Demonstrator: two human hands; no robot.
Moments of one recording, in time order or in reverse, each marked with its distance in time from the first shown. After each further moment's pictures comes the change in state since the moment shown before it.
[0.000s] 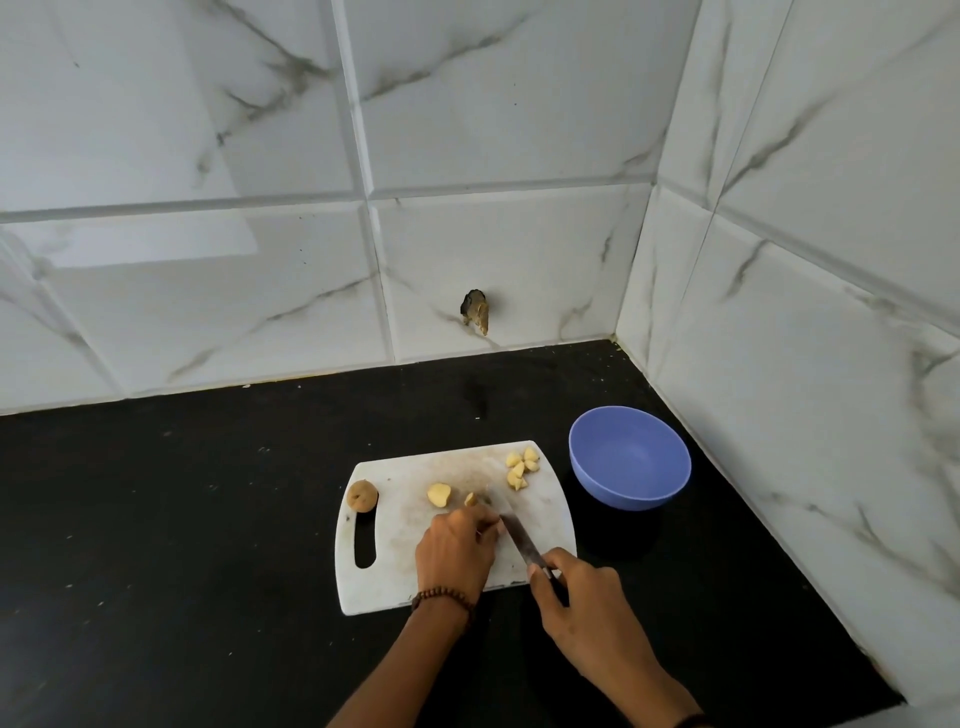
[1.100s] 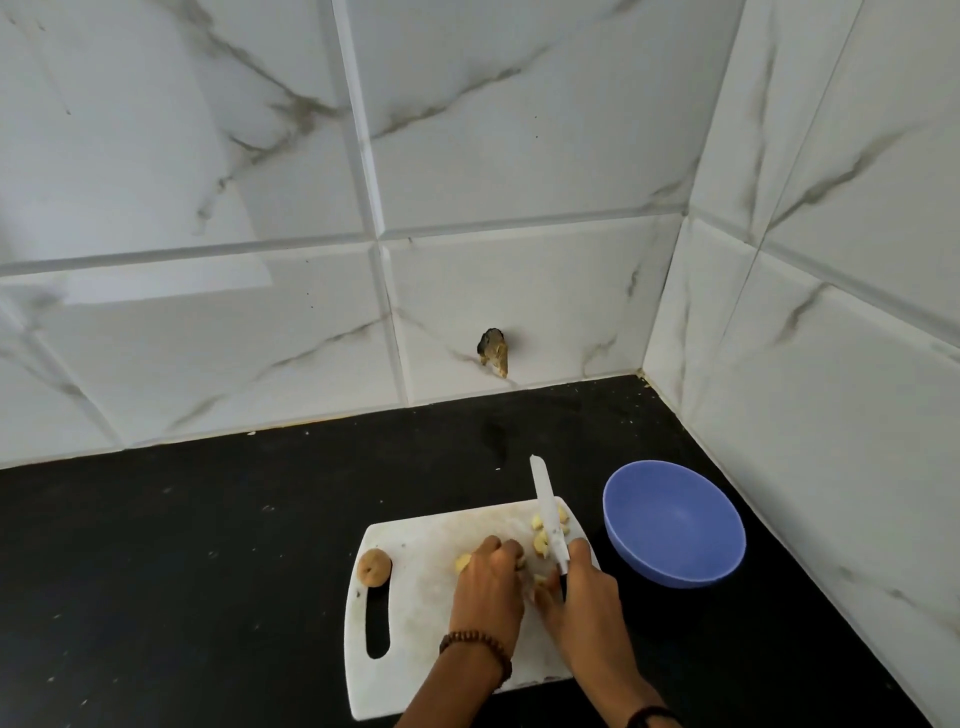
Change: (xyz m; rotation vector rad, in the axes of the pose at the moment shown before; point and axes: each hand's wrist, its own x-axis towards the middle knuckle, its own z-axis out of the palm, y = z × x) left_hand 0.045 0.007 0.006 0.068 -0.074 0.105; right_hand 0.092 -0.020 0.020 0.005 0.123 0.165
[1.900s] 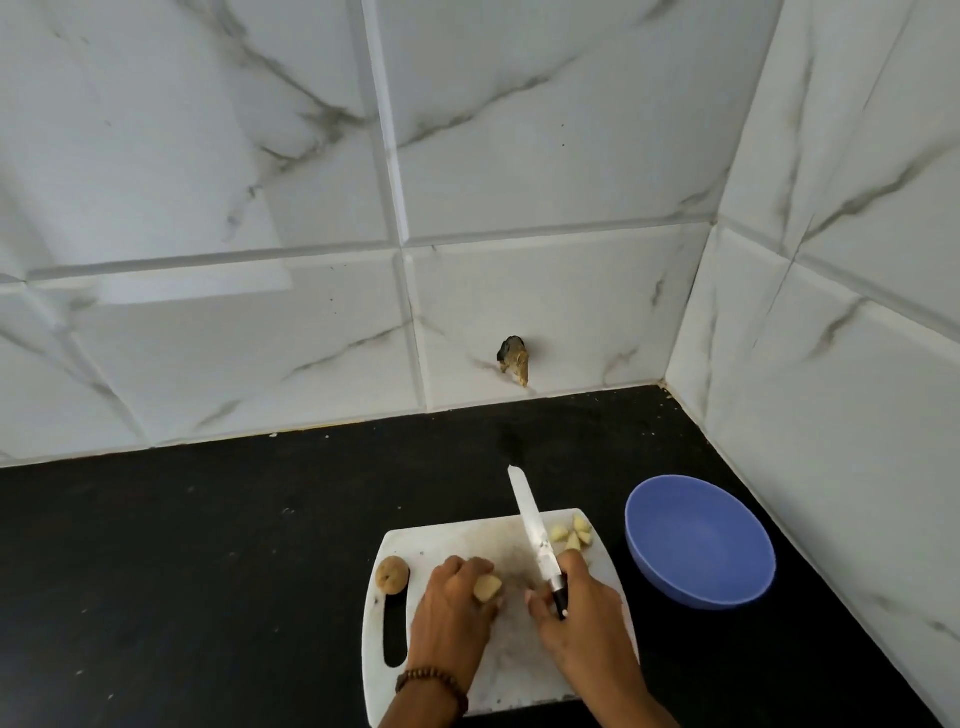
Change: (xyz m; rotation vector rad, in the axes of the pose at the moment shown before) left_hand -0.015 -0.044 -0.029 -0.070 0.030 -0.082; right_hand -0.002 -0.018 0.007 0.057 -0.039 -0.083
